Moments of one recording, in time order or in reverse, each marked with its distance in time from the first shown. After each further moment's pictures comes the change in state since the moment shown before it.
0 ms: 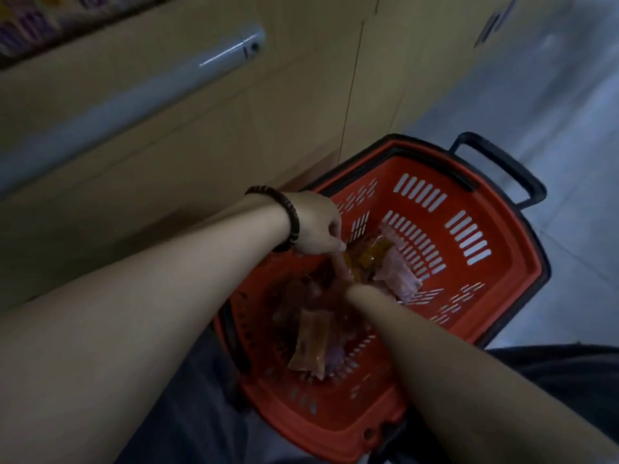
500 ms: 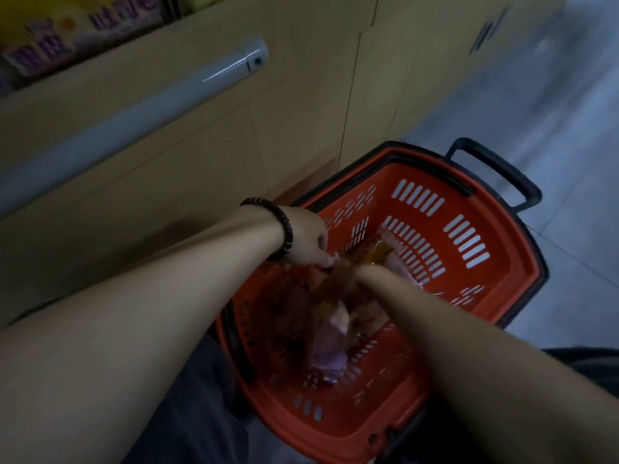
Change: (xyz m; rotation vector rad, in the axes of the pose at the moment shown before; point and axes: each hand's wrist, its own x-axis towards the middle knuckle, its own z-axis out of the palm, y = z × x) left_hand -0.009 -0.004 0.005 0.042 -0.113 -0.056; right_hand -0.024 -0.013 -0.039 0.101 -0.119 0.052
